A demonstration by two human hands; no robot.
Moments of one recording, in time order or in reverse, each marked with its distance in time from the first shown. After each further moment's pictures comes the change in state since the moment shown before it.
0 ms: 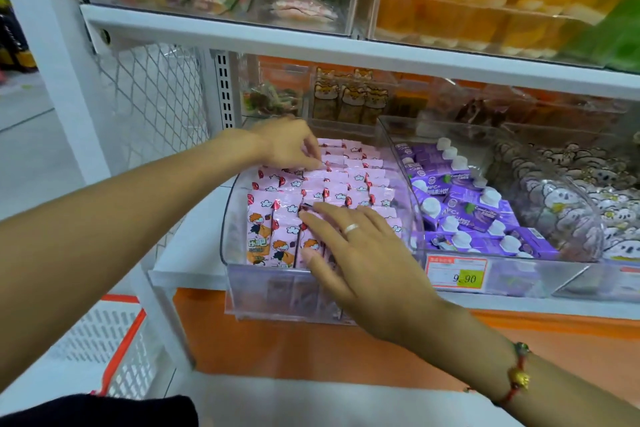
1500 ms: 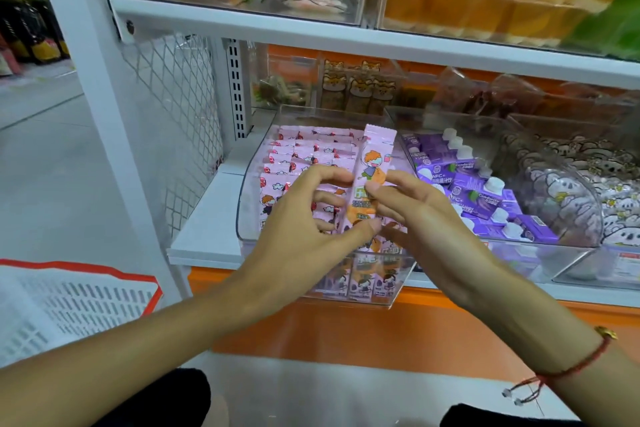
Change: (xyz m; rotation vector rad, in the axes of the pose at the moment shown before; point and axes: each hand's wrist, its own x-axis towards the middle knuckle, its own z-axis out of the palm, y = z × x) left_hand -0.138 0.110 0.060 -1.001 0.524 -0.087; right_hand -0.012 0.017 -0.026 1.529 0.205 0.472
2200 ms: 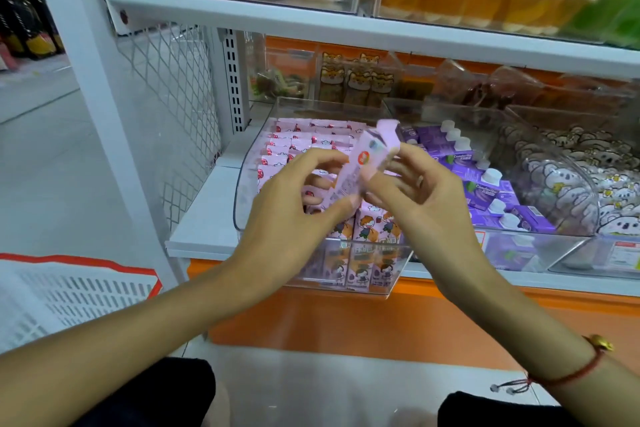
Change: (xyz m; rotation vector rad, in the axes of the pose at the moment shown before) left_hand 0.004 0.001 -0.005 0.134 0.068 0.101; right_hand -0.017 -0.010 0.016 -0.254 0.122 -0.355
